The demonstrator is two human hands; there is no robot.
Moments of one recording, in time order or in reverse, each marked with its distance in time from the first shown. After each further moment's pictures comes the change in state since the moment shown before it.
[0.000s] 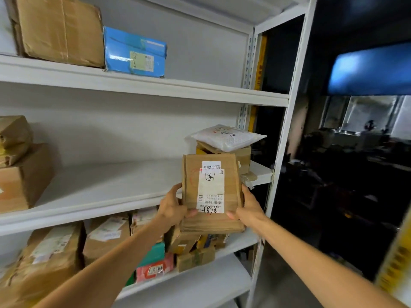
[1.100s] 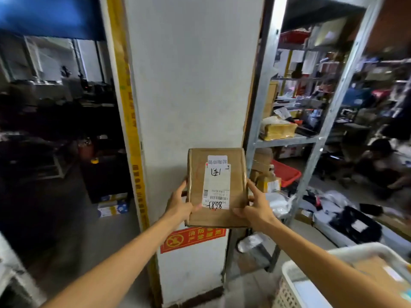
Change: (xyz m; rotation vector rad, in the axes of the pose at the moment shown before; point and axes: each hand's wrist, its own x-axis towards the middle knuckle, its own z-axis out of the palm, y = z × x) left_hand -0.191 0.101 0.431 -0.130 -1.363 0.396; right_hand -0.372 0.178 -0.187 0.010 1.307 0.538
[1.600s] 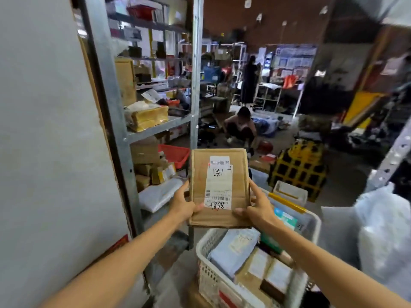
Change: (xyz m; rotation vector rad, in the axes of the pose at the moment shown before) left_hand 0.025 0.052 0.278 0.035 -0.669 0.182; right_hand -0.085 0.108 -0.202 -0.005 0.613 0.282
